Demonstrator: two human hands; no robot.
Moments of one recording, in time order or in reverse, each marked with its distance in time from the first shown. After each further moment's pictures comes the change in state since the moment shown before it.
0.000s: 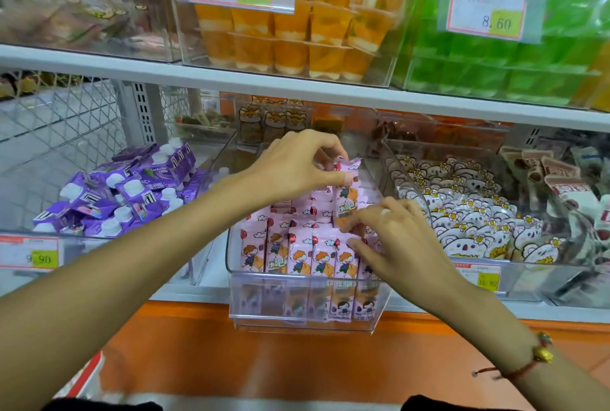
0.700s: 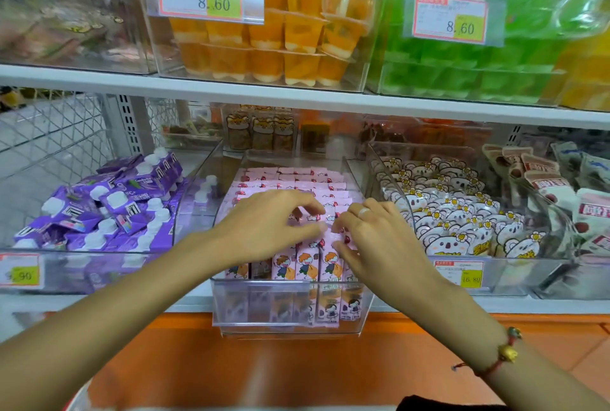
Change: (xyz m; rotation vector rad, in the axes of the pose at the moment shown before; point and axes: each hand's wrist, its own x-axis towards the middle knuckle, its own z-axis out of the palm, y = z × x) left_hand -0.033 -0.023 0.033 0.140 -0.138 0.017; right_hand 0.001 -0.003 0.005 -0.195 0.031 -0.006
